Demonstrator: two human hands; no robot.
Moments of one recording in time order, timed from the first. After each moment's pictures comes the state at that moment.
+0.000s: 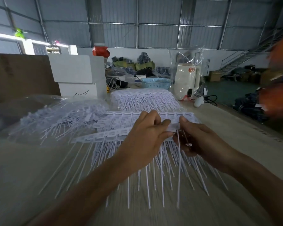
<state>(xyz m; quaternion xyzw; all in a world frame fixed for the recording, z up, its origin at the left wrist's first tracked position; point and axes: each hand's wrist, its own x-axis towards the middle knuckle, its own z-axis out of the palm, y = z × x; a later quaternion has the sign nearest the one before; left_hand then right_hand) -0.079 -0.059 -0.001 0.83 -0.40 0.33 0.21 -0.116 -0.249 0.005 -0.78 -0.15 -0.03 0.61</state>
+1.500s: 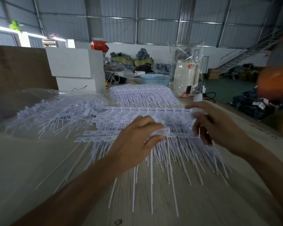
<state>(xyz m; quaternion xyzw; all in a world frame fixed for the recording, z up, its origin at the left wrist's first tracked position) -0.071 -0.039 -0.025 0.80 -0.42 0.30 0.30 -0.106 -0.294 0.018 -0.86 -0.15 -0.19 0.44</state>
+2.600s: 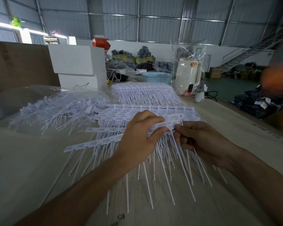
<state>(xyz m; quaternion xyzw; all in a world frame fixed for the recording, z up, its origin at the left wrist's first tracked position) -0.084 -0.050 -0.020 0.79 -0.34 0.31 0.40 -0.112 -0.246 -0.004 -0.71 -0.10 0.03 0.69</state>
